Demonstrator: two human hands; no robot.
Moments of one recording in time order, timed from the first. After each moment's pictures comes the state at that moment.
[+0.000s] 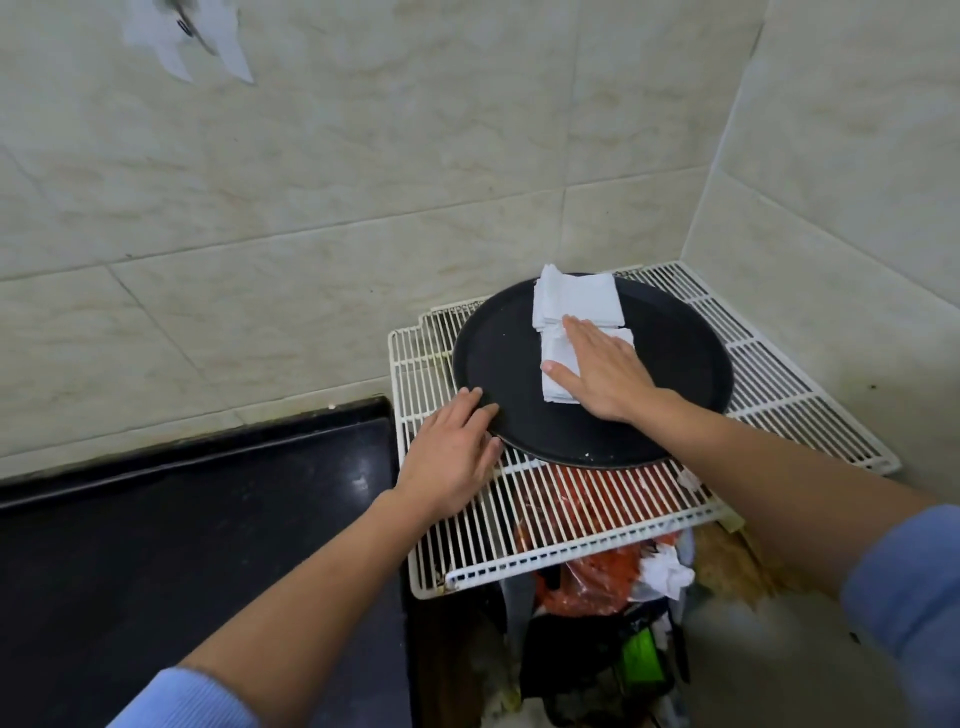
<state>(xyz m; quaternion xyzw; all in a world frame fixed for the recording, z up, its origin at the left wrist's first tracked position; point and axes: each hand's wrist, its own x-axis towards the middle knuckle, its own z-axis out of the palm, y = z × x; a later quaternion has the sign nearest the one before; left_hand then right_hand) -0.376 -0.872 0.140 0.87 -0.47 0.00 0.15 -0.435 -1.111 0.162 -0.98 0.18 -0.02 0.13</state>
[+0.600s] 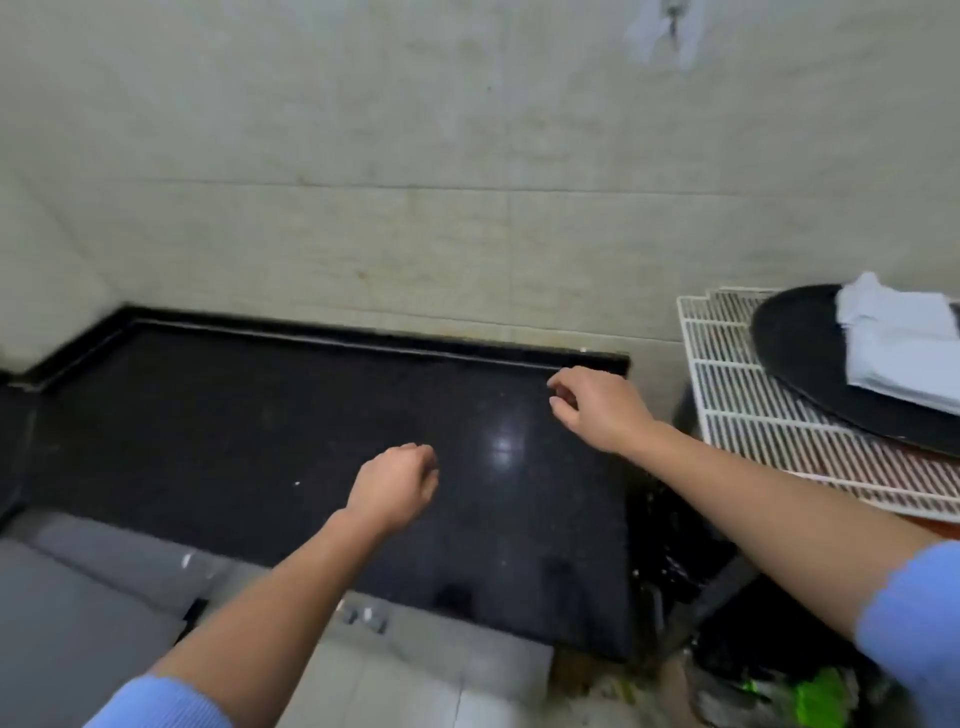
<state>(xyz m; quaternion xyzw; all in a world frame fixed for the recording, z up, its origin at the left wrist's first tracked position) -0.441 -0.454 0.134 0.98 -0.15 -0.01 0.10 -0.418 -0.734 0.174 -0.98 -0.09 -0.08 0.17</state>
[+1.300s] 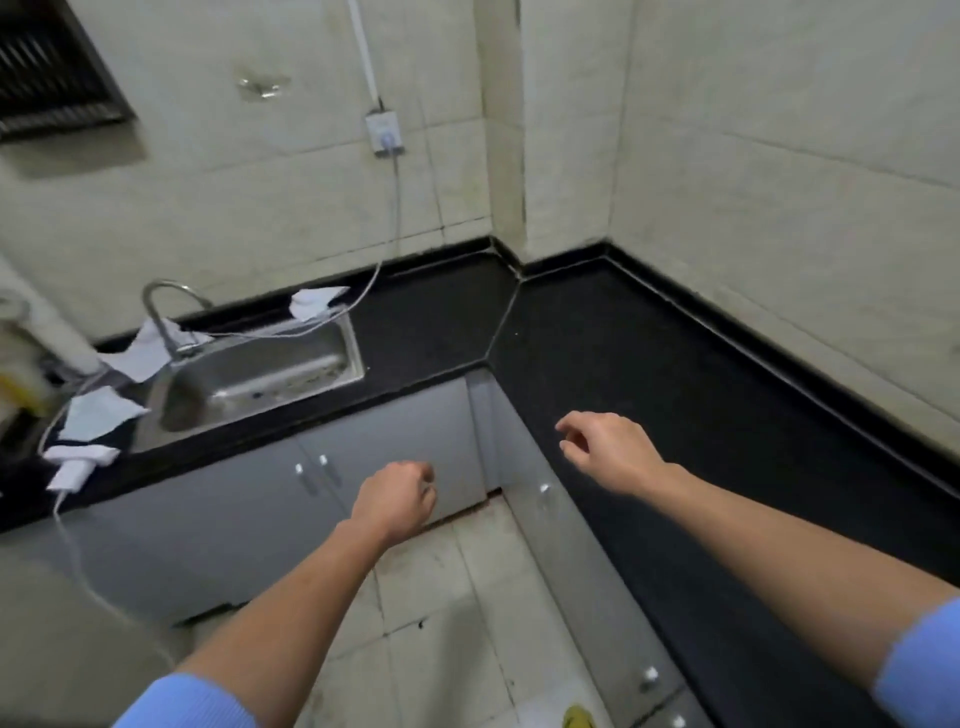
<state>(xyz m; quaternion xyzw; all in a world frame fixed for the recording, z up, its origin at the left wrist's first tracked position) -0.591 -0.006 0.116 0.93 0.35 -0.01 0.10 -0.359 -0.179 0.134 -0.84 -0.52 0.06 0.17</state>
